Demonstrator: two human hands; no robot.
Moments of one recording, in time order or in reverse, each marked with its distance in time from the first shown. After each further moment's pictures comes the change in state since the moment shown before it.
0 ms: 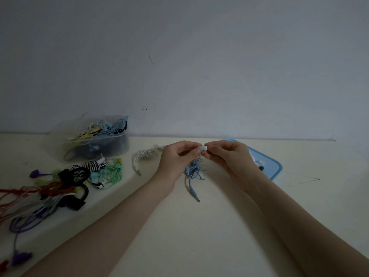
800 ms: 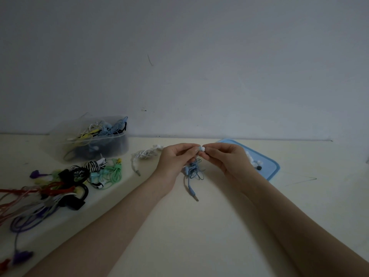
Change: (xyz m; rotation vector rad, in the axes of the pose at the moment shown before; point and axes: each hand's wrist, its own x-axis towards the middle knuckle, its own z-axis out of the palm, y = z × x) left_hand 0.001 -0.002 -0.001 -0.024 -0.007 -0.076; right_hand -0.004 0.003 0.001 0.009 -0.047 -0.010
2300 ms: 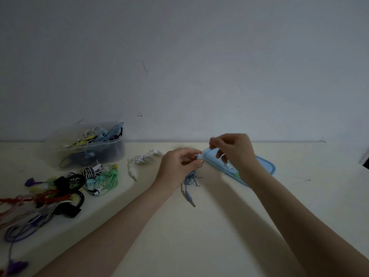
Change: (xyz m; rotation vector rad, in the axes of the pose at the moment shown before) left_hand 0.000 -0.003 0.006 0.307 -0.038 0.180; right_hand 0.010 -0.025 -0.007 -0.629 0.272 -0.190
